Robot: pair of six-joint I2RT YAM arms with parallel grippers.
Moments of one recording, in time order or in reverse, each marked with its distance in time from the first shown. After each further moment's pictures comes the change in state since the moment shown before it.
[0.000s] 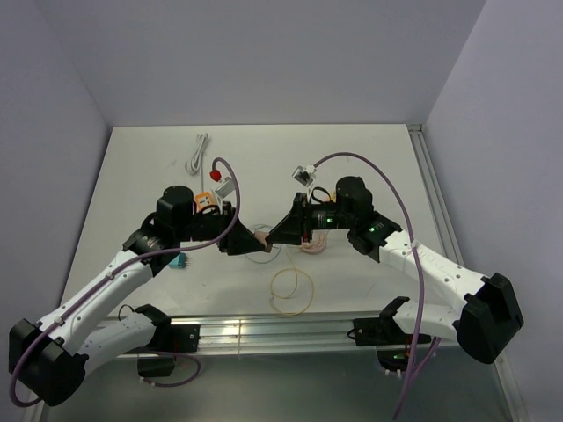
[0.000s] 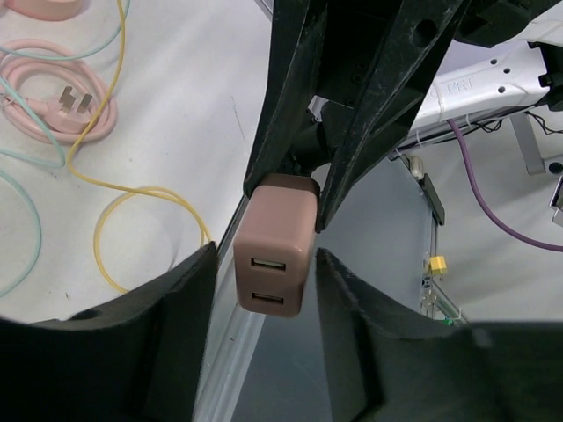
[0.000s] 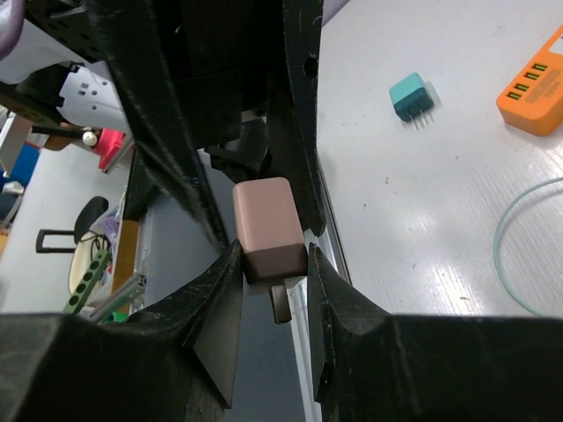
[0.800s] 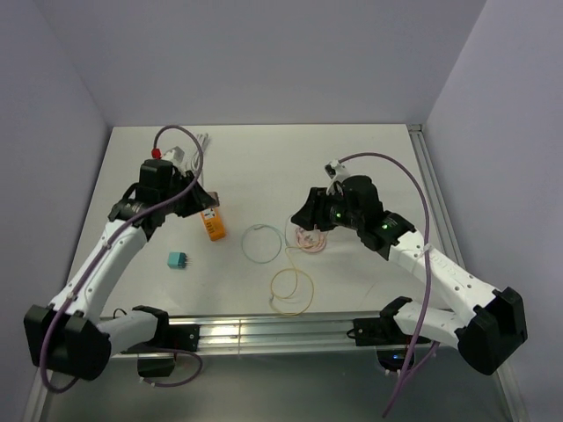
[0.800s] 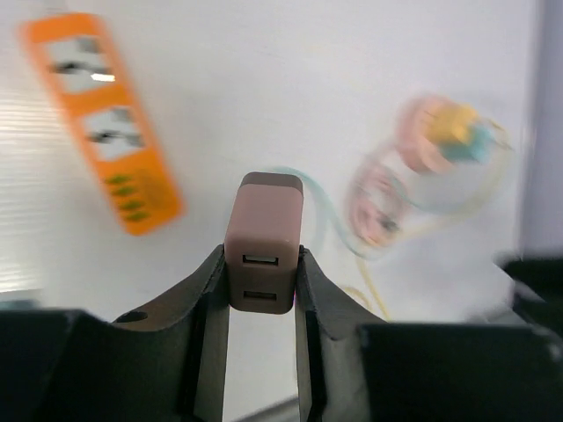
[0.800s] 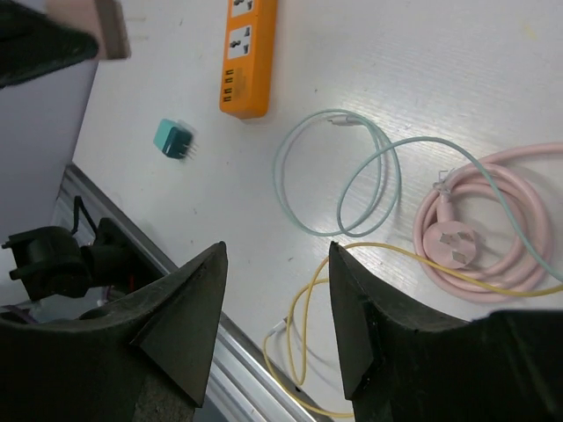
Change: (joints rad) left arm 0.257 0.130 0.217 -0.370 -0.595 -0.060; right arm -0.080 -0.056 0.040 -0.404 0.551 -0.044
